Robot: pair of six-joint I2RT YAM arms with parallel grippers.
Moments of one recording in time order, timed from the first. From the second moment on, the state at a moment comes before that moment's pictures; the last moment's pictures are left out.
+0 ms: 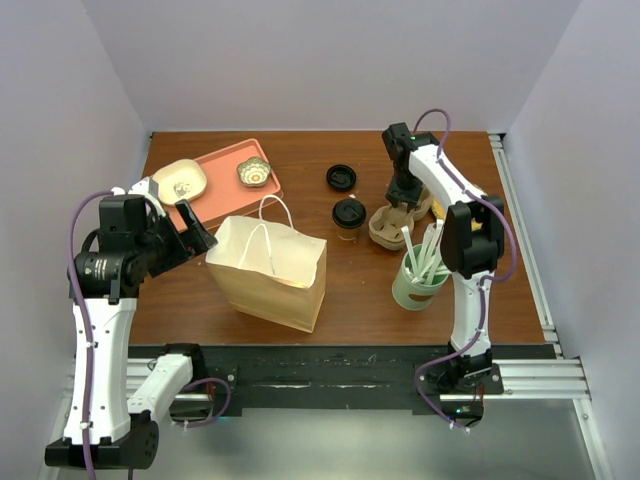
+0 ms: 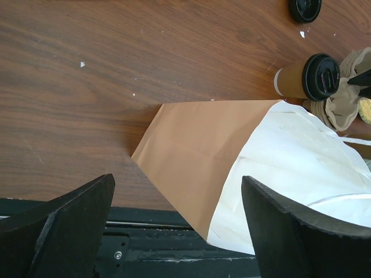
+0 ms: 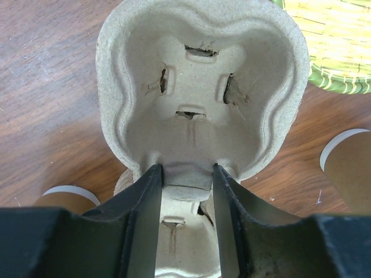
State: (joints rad) left arm 0.02 0.87 1.27 -1.18 0.15 -0.49; right arm 0.28 2.17 1.95 -1.13 0.34 0.70
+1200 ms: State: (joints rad) left arm 0.02 0.91 1.29 -1.17 0.21 -0.44; right arm 0.29 2.12 2.19 -1.13 0.40 0.48
